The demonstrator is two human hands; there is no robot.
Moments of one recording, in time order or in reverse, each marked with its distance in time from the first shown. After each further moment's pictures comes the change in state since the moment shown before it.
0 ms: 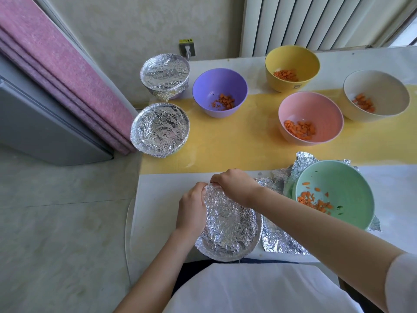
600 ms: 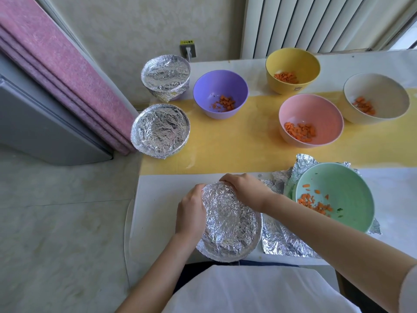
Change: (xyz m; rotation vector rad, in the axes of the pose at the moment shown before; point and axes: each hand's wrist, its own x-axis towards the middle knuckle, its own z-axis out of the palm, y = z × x) left_hand -0.006 0.000 0.001 0.025 0.032 0.016; right_hand -0.020 0.022 0.012 0.272 0.072 0.037
